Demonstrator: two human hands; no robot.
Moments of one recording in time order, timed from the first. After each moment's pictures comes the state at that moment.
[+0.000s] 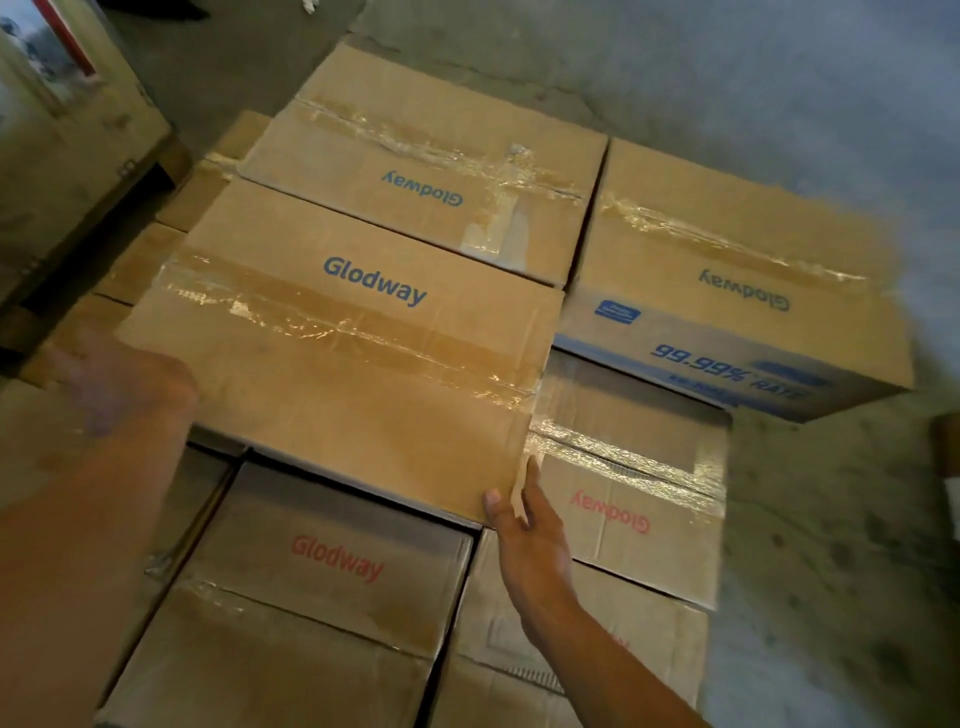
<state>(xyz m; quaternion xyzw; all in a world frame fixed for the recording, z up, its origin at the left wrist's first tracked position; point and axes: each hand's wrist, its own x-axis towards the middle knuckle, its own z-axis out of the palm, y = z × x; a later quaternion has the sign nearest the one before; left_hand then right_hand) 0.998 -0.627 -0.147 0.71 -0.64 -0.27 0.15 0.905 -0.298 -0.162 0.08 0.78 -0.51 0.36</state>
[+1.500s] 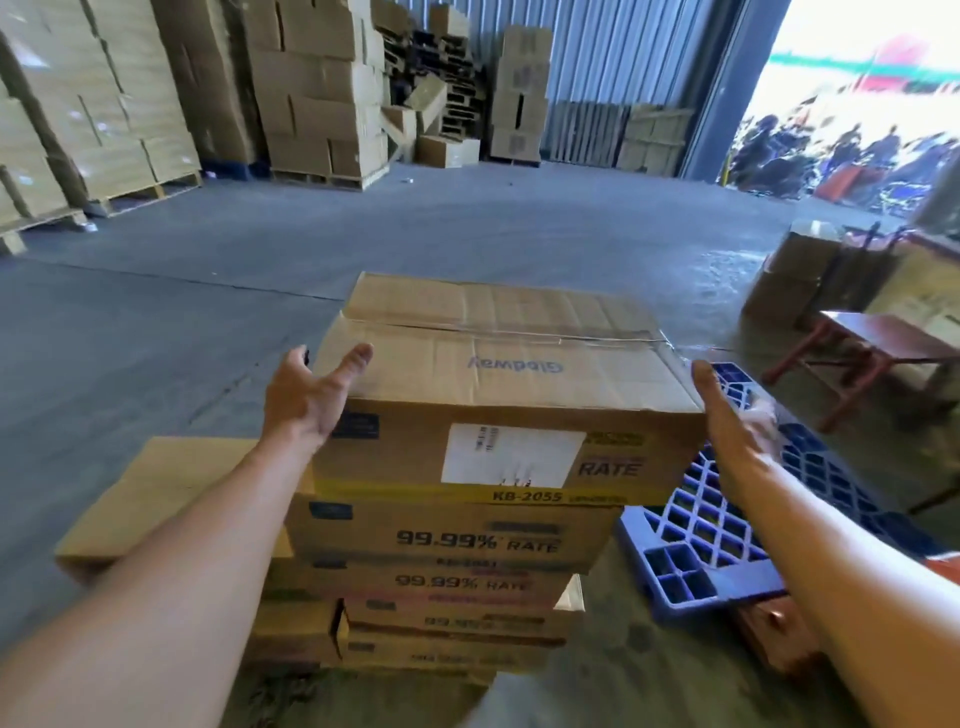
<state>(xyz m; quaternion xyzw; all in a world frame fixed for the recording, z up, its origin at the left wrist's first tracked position) 0.490 0.577 0.282 -0.26 -0.80 -0.53 -0.13 0.842 0.751 0.291 0.67 0.49 -0.36 -0.43</state>
